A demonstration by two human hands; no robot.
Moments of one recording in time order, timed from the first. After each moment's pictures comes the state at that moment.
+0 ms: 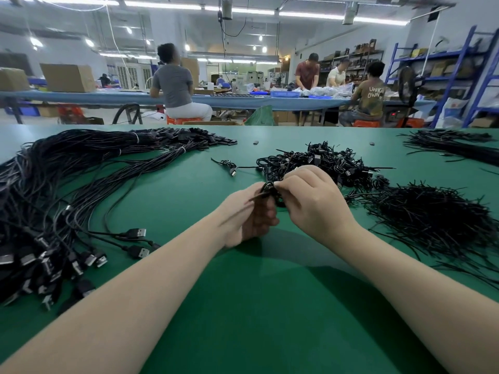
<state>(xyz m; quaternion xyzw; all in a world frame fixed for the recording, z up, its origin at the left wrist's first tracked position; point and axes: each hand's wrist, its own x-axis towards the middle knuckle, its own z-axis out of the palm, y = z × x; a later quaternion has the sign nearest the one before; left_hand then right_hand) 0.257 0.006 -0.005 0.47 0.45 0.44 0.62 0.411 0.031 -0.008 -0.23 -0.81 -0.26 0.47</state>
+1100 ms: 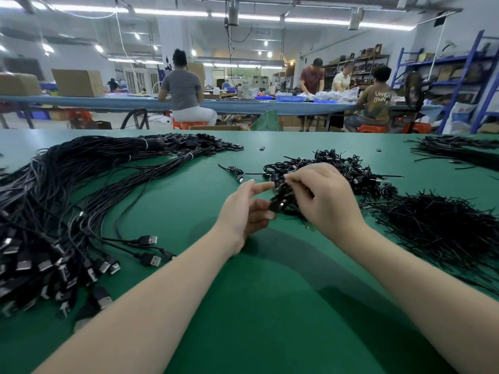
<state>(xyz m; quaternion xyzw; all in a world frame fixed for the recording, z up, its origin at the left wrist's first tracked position) 0.246 0.017 -0.016 0.42 0.43 0.57 0.56 0.408 0.039 0.007 -0.29 -0.80 -0.19 0.49</state>
